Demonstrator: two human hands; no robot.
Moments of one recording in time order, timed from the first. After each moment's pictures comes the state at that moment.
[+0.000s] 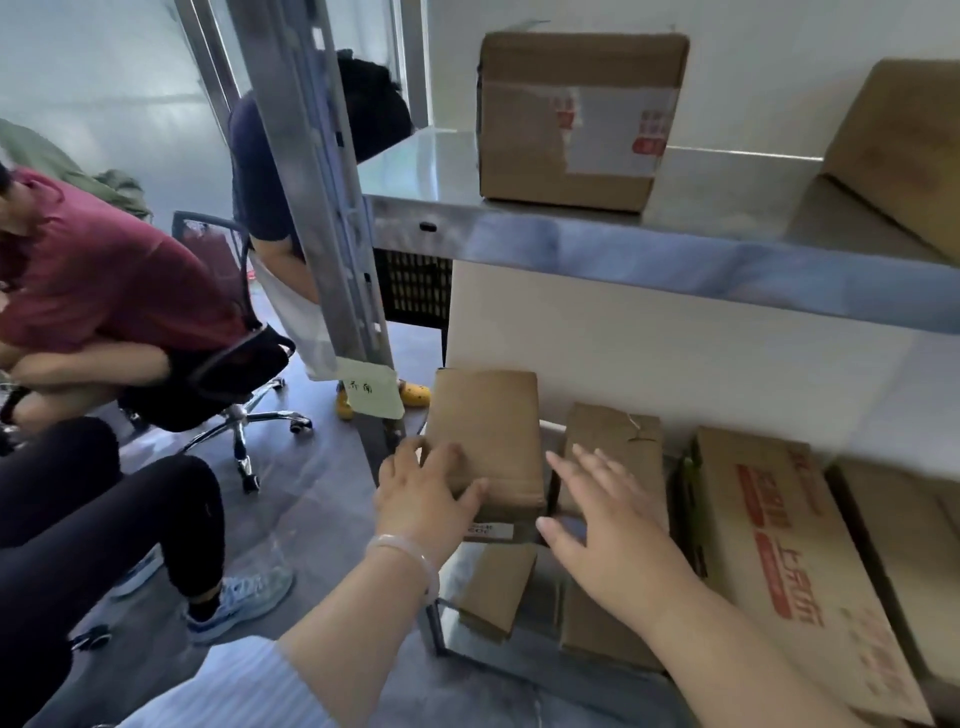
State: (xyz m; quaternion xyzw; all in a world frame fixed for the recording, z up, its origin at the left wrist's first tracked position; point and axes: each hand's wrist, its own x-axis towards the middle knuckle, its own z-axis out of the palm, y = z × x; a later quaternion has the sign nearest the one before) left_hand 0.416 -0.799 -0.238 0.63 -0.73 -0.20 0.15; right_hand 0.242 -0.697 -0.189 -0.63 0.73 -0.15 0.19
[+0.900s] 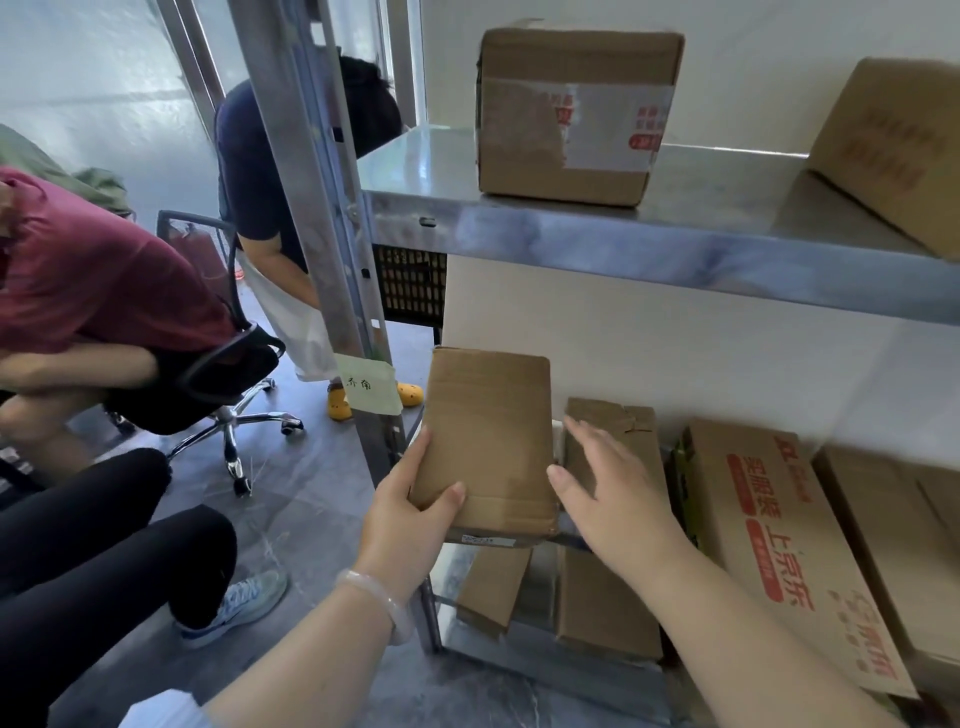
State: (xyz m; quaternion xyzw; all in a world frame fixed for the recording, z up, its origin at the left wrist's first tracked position) left_hand 0.437 -0.773 -0.233 0.55 -0.55 -0.50 0.38; right_hand 0.239 -0.710 -0.187 -0.58 0.74 -0.26 0.21
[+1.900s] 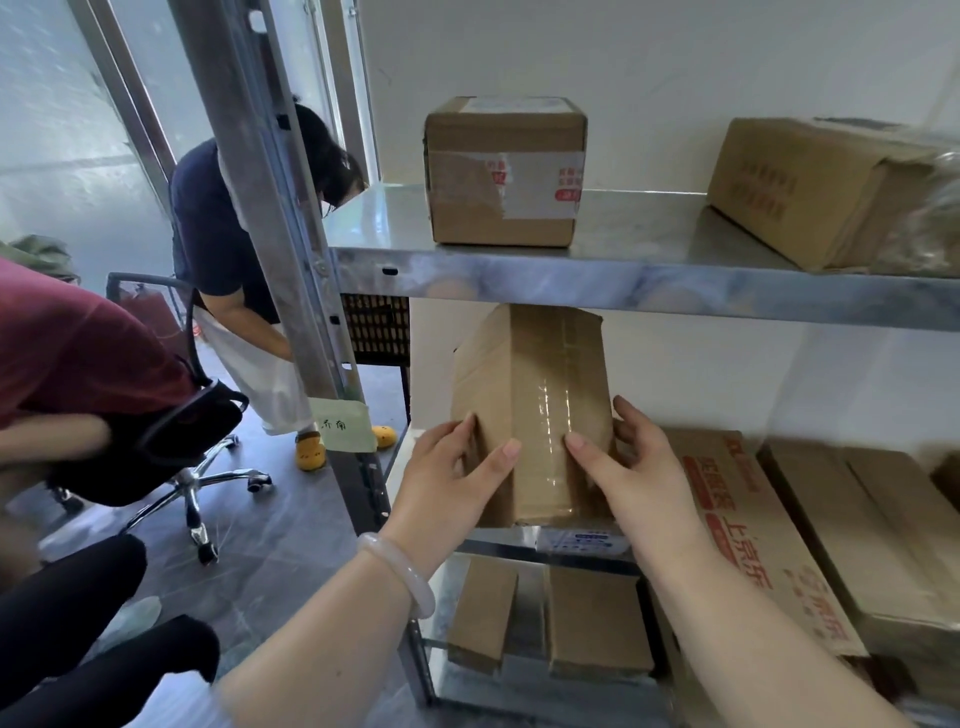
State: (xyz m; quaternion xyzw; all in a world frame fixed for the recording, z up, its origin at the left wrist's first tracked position) left_hand 0.398 -0.774 -0.157 0.46 -0.71 -0.44 0.29; right_hand 0.233 -0.693 -0.153 -0.33 0.65 -0.62 0.28
